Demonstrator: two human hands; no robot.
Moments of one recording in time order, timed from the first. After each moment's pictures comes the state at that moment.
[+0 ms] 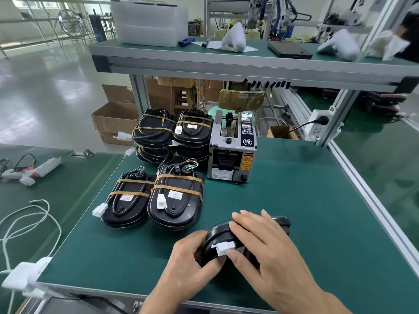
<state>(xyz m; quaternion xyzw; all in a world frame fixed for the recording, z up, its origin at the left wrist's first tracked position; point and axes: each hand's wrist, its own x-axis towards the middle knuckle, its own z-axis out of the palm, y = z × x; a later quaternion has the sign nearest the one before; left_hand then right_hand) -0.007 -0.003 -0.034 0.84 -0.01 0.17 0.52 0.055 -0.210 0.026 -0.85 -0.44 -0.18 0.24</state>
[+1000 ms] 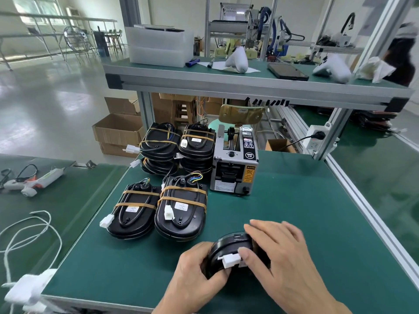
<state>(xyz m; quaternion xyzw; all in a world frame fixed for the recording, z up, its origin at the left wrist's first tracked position) -0.009 -0.005 -0.027 0.83 -0.01 0.21 0.52 0.055 -0.210 0.045 -0.91 -0.33 -0.17 0.19</state>
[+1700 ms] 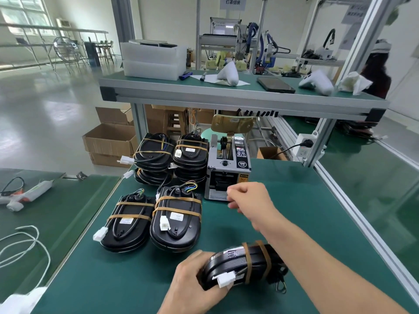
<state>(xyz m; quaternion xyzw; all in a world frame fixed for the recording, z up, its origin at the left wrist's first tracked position) -0.005 -0.004 -0.022 0.83 -0.02 0.21 0.52 0.152 -0.127 0.097 -0.84 -0.03 0.10 0.54</state>
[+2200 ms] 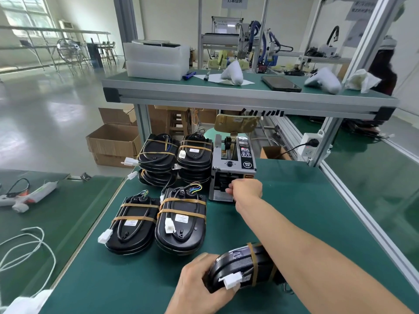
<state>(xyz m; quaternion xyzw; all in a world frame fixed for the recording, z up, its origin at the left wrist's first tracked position) -0.005 -0.002 -0.023 0.83 -0.01 0.20 0.53 0.227 -0.074 0.058 -0.71 0.23 0.04 0.67</state>
